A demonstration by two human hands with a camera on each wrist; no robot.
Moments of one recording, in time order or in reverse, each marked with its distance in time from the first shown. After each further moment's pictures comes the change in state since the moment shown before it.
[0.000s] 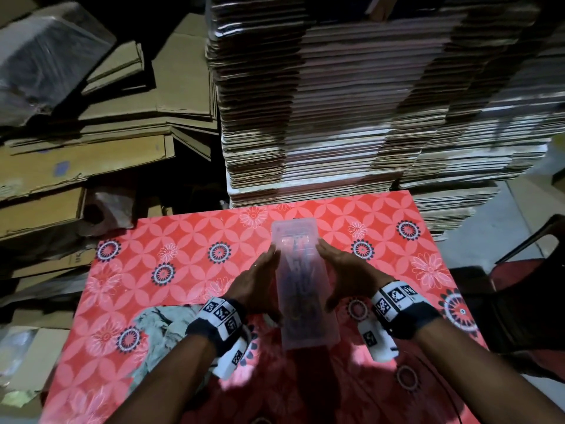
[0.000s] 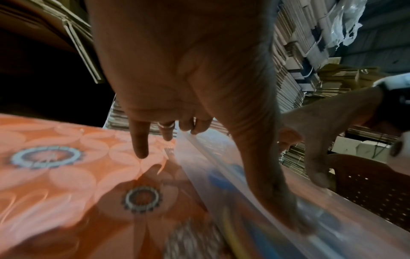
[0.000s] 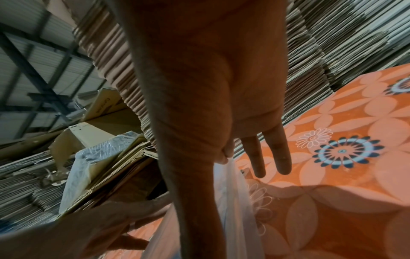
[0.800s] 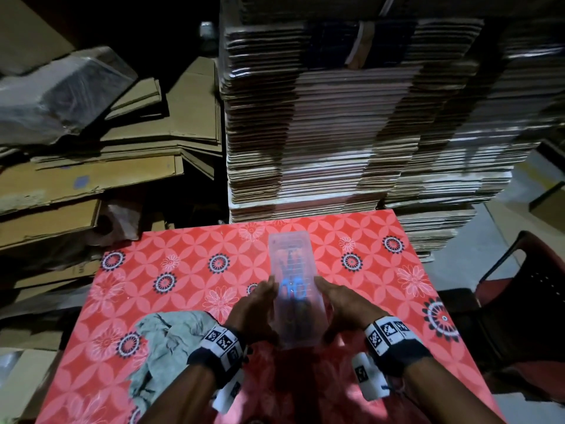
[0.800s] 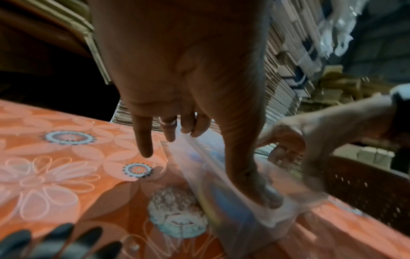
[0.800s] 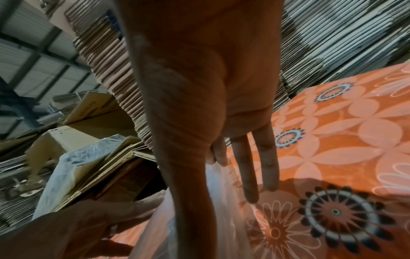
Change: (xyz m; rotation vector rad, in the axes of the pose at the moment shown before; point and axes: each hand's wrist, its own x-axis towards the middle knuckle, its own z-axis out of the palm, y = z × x) left_hand -0.041 -0.002 0.037 0.143 0.155 0.179; right_hand -0.049 -0.018 0.038 0.096 -0.051 0.232
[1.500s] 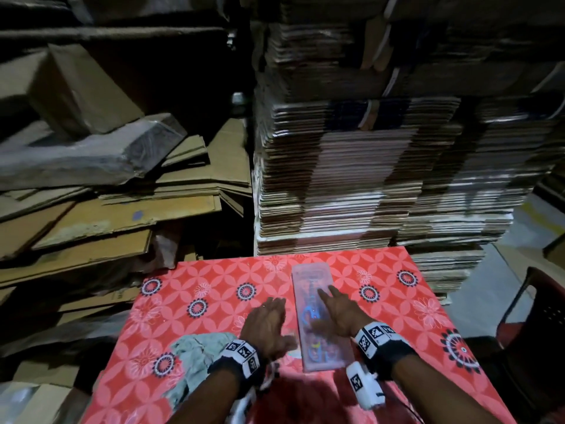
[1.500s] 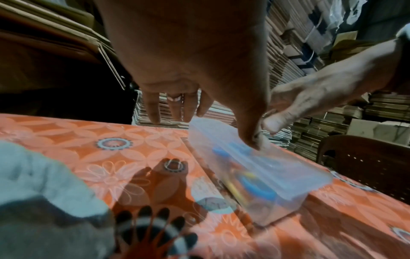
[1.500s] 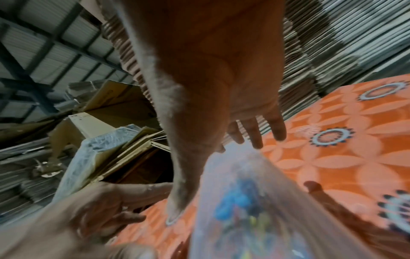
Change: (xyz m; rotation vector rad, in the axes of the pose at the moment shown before) left_hand -0.032 0.026 -0.051 0.365 0.023 -0.147; right_hand -0.007 -0.102 -0.017 -0.138 0.093 0.074
